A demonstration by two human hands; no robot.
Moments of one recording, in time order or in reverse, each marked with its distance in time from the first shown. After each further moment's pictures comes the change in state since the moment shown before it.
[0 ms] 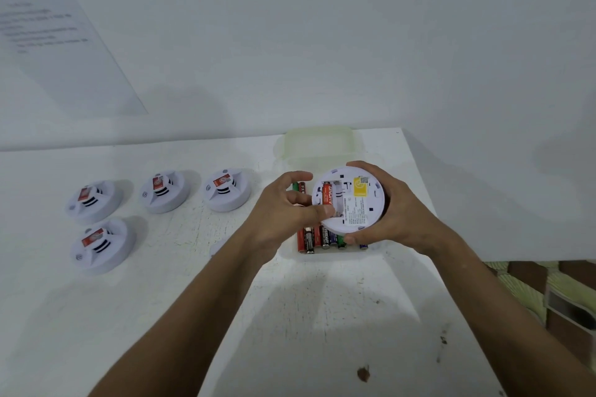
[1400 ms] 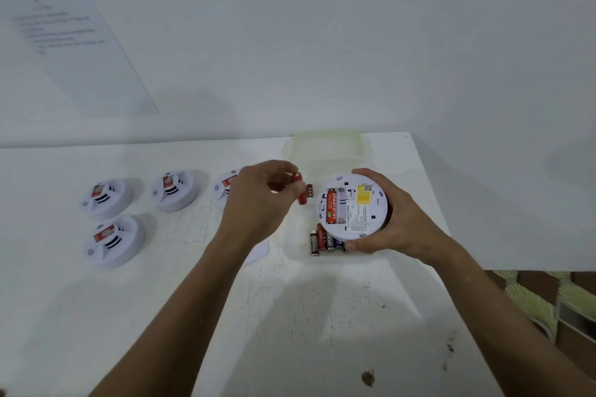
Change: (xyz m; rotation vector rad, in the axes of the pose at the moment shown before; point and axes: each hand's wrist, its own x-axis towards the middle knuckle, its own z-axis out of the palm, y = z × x) left_hand -0.013 0.017 -0.025 0.479 0.357 0.310; right_hand -0.004 0.000 0.009 -0.010 -0.015 0.018
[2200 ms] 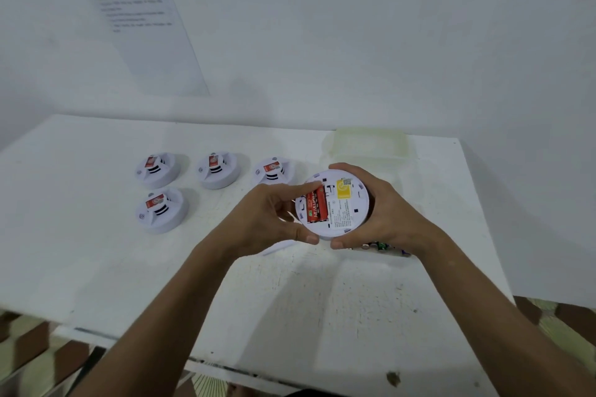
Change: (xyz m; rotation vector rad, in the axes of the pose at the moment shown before) left_hand -0.029 -0.051 -0.046 -0.047 -0.361 0.101; right_hand 0.041 -0.025 0.055 -0.014 -0.226 -0.055
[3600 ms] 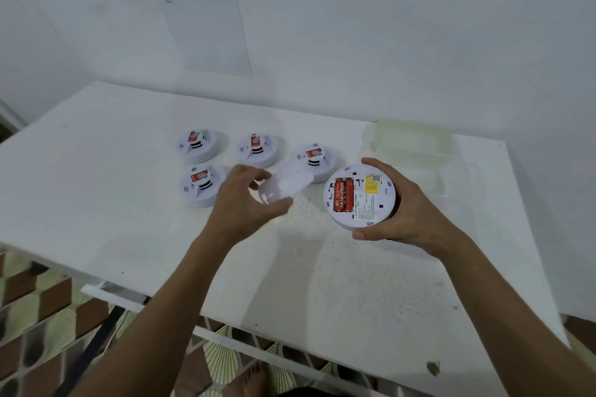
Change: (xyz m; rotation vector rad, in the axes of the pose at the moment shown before) left_hand -0.049 -0.077 -0.046 0.233 0.515 -0.240; right_hand 0.013 -0.005 0.039 0.007 0.015 0.090
